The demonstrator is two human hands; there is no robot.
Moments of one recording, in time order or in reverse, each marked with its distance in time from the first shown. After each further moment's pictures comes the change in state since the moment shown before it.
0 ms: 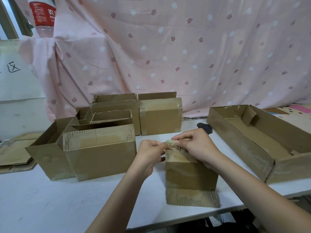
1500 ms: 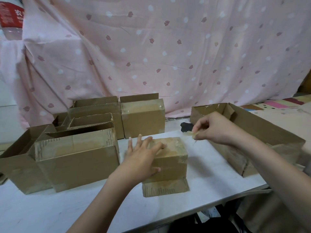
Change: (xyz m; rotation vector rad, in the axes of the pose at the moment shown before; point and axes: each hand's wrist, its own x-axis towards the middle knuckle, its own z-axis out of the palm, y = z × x) left_hand -0.013 0.005 0.011 1.542 -0.231 0.540; right_hand -0.008 -0.011 -0.114 -0.357 0.005 -0.003
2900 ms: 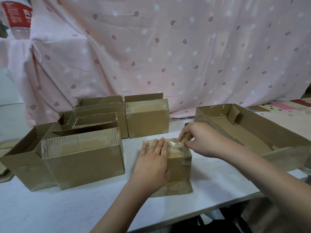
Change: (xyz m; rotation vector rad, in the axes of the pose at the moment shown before) left_hand -0.004 0.018 0.022 0.170 0.066 0.007; right_hand -0.005 -0.028 0.043 -0.401 -0.068 -0.191
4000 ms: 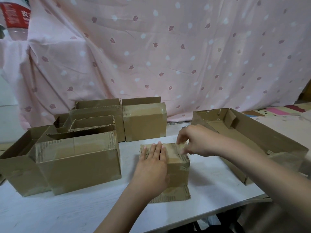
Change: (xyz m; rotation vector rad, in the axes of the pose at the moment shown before) left_hand 0.002 0.008 -0.007 0.014 -0.108 -0.036; right_hand 0.017 0.005 -0.012 -0.107 -0.193 -0.020
